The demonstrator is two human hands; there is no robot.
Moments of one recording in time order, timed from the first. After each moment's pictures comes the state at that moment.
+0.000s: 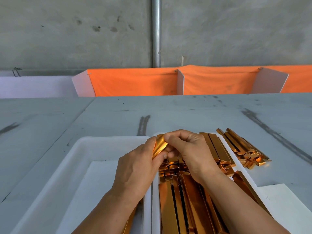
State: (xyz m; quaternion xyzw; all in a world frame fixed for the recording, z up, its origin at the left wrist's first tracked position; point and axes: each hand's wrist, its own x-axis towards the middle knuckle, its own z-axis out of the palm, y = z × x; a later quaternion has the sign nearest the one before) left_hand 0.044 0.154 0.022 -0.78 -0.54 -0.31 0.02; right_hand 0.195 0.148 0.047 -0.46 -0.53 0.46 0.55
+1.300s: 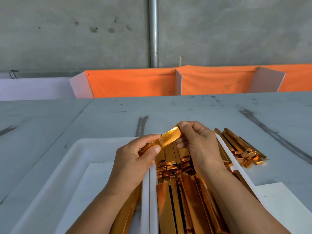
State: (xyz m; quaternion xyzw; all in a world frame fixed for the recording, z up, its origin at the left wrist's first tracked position) left_hand 0.039 0.152 0.032 -0.69 -0.45 -0.49 -0.30; right_hand 0.209 0.156 0.052 -0.49 -0.44 0.39 0.64
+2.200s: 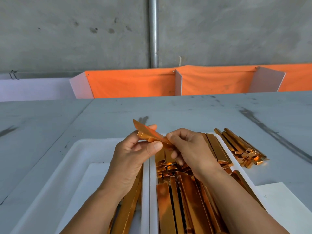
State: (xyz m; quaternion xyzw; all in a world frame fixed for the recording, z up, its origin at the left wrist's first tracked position) left_hand 0.036 0.156 0.040 -0.59 -0.34 -0.54 -0.49; right_hand 0.206 0.157 0.045 -0.53 -0.52 0.43 0.51
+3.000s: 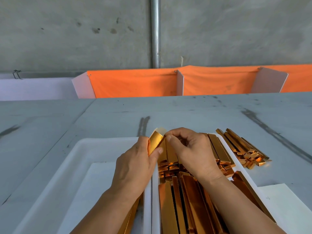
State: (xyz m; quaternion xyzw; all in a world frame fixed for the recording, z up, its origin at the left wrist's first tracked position) left_hand 0.044 0.156 0.028 -0.76 -0.59 -0.29 -0.02; right_hand 0.199 0.152 0.042 -0.53 -0.62 0.22 0.54
